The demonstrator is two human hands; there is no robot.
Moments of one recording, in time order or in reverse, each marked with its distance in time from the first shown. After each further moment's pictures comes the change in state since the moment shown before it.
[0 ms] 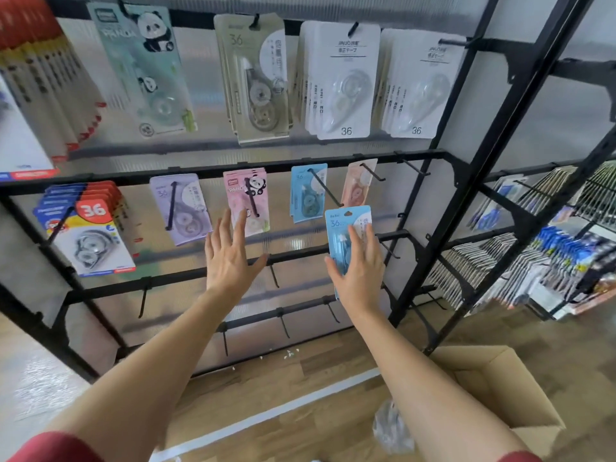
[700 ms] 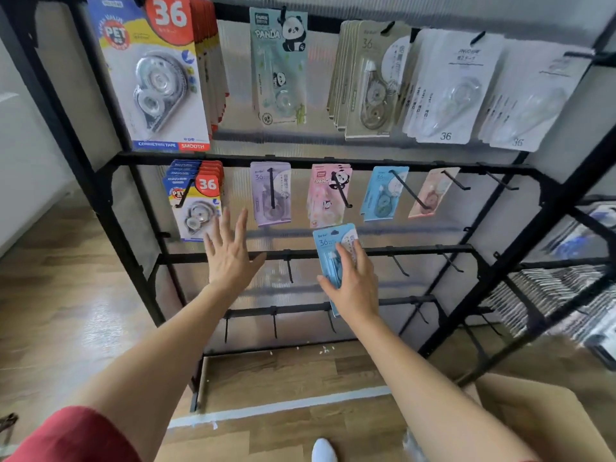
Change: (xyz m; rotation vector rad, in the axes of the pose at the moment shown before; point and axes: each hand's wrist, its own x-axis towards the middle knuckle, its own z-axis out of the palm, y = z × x) left_hand -0.037 -0.126 -0.050 0.124 -0.022 -0.235; right_hand -0.051 -0.108 0.054 0.037 -0.304 -0.142
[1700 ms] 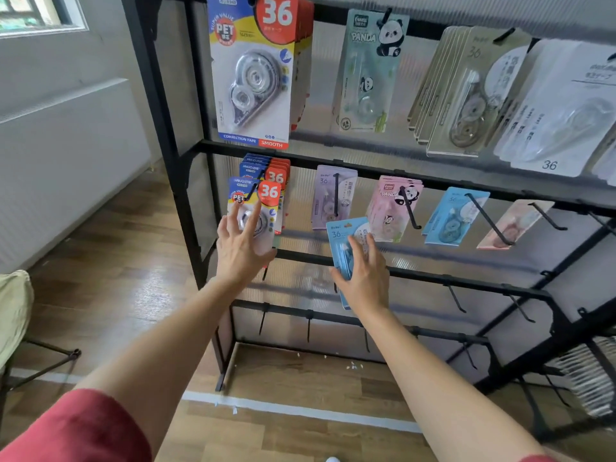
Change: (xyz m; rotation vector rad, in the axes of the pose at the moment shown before) left_hand 0.005 -0.071 -0.018 -0.131 0.157 -0.123; right_hand 0.042 -0.053 0.035 0.023 -0.136 -0.123
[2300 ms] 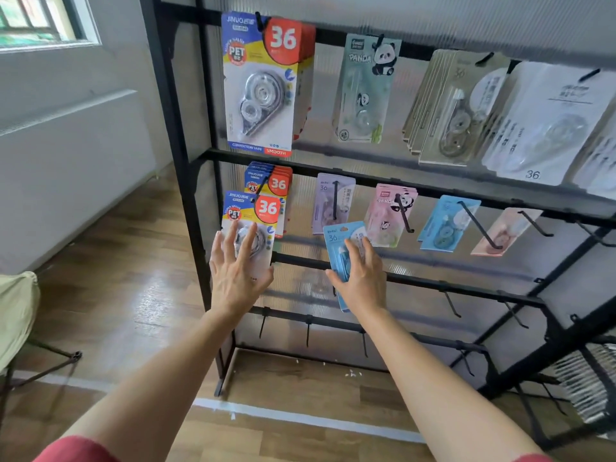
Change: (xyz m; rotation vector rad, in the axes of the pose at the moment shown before) left_hand -0.057 -0.002 -0.009 -0.050 0.148 0.075; right_hand -0.009 -0.012 -0.022 -0.022 -0.079 -0.009
